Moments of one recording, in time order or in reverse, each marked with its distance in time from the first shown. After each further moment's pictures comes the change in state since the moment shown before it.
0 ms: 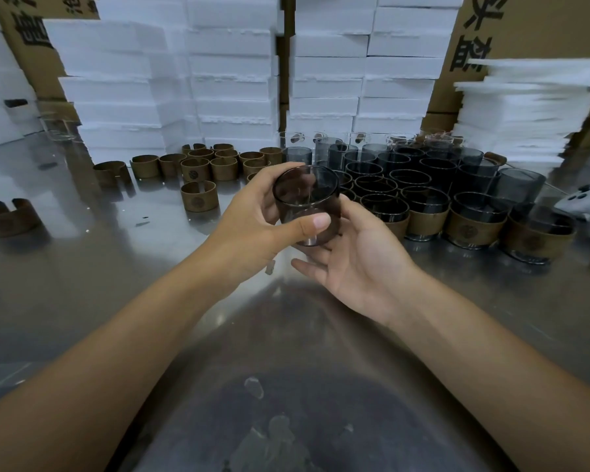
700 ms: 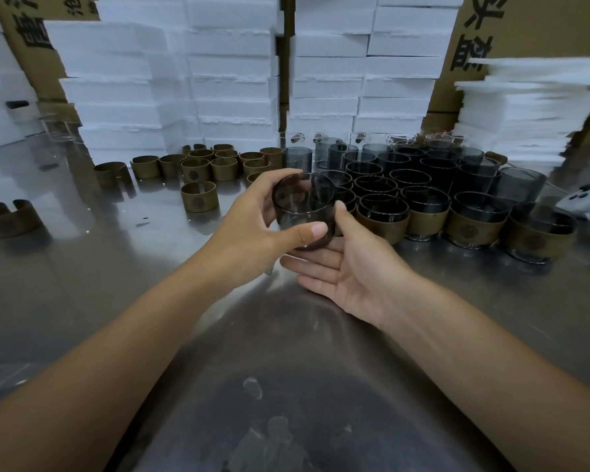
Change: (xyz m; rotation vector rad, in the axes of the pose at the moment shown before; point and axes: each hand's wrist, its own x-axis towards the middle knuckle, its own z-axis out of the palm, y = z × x) left_hand 0.002 -0.005 0.000 0.072 -0.006 0.021; right_hand 0.001 0.005 -0.005 -0.153 0.090 0.069
